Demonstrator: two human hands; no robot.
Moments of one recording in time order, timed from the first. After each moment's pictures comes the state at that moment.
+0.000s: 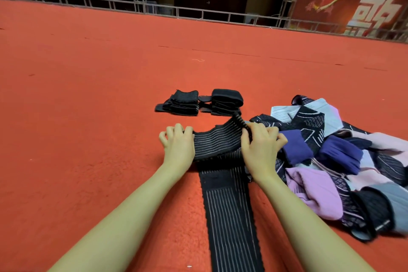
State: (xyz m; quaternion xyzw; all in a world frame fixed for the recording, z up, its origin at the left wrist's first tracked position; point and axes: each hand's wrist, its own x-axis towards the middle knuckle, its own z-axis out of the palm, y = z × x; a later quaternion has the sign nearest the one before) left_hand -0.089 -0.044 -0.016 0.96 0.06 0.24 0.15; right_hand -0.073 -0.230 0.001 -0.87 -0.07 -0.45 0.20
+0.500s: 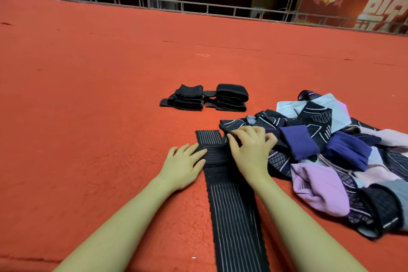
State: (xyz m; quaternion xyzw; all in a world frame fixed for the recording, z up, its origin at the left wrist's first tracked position) left_hand -0.122 -0.027 -0.050 0.99 -0.08 0.02 0.08; right_hand -0.083 -0.209 -0.016 -0.87 -0.13 -0.43 0.18
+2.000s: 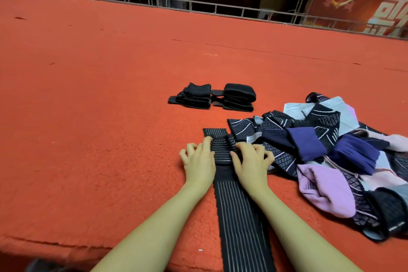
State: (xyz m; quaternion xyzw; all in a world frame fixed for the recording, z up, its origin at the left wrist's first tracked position) left_hand -0.126 -0.076 -0.058 0.93 0.08 0.27 0.24; right_hand -0.097 -0.206 -0.062 -0.91 -0.12 -0.35 0.18
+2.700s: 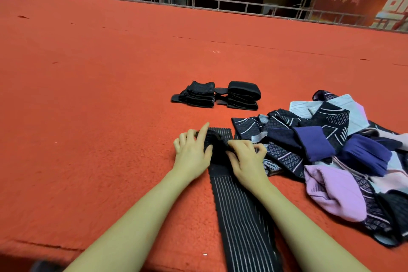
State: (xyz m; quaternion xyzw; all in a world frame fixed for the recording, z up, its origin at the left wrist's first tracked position) left_hand -0.120 -0.035 -0.040 0.96 0.03 0.19 0.21; right_hand -0.096 -0.198 -0.050 -0.90 -0.27 -0.23 0.25
